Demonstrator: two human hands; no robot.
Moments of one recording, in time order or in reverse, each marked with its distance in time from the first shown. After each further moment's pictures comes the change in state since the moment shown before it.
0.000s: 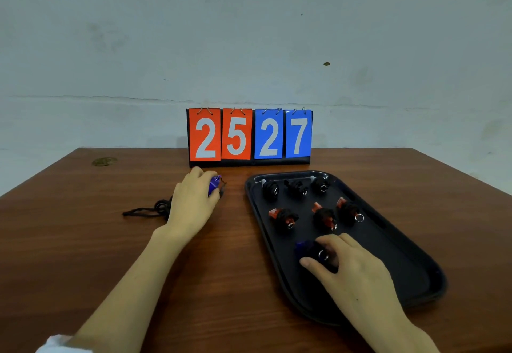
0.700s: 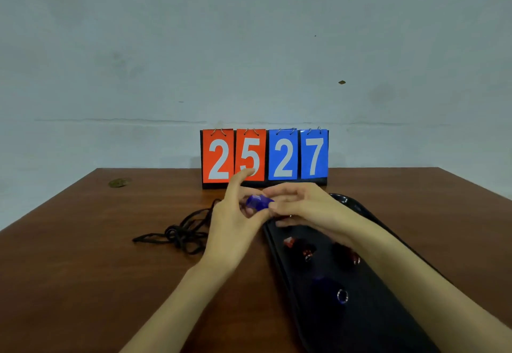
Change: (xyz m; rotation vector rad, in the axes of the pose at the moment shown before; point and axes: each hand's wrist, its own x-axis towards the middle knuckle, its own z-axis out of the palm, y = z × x) left_hand -0.017 0.062 -0.015 -0.715 0.117 0.053; right_hand 0.134 -0.064 -0.017 0.871 -0.542 -0.079
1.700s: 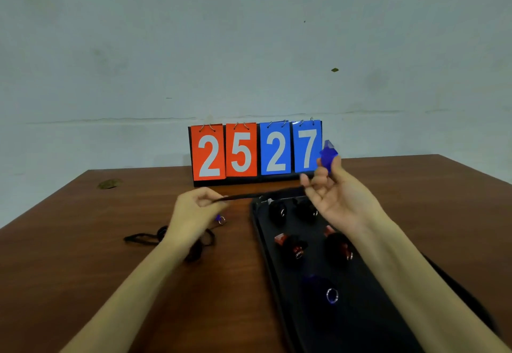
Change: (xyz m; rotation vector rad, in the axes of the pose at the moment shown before) left_hand 0.027 -0.027 -0.024 0.031 -0.031 -0.439; right_hand 0.003 0.024 -0.039 1.279 0.361 0.033
